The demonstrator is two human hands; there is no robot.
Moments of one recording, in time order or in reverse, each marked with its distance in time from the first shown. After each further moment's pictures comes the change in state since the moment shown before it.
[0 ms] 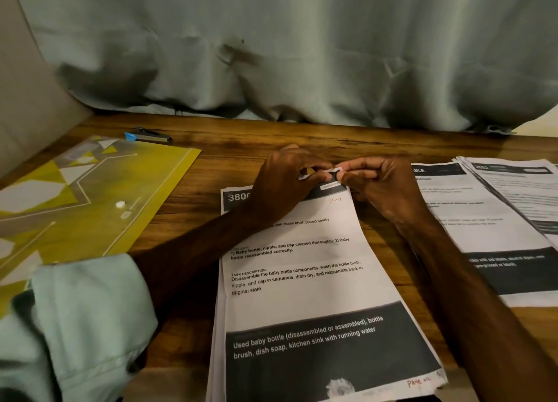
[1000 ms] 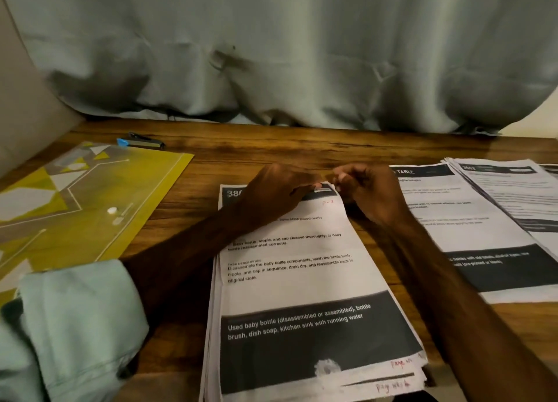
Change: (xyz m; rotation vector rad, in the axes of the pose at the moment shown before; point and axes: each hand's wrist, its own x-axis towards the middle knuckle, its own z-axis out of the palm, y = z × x) left_hand -0.004 -0.013 -0.003 0.124 -0.168 0.210; right_hand 0.016 0.034 0.002 -0.203 0.088 -0.008
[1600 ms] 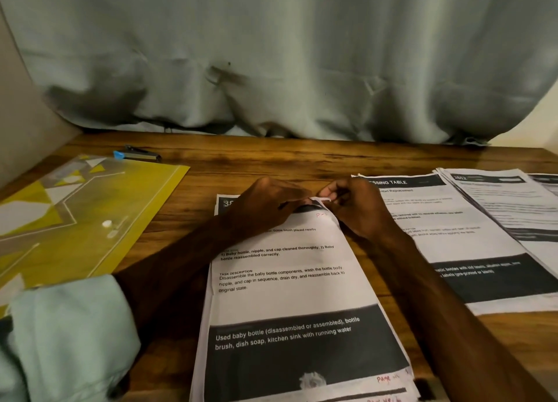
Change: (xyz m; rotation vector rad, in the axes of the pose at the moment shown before) left_hand -0.004 -0.007 -0.004 -0.104 -0.032 0.138; right_hand 0.005 -0.001 0.004 -0.260 -0.091 -0.037
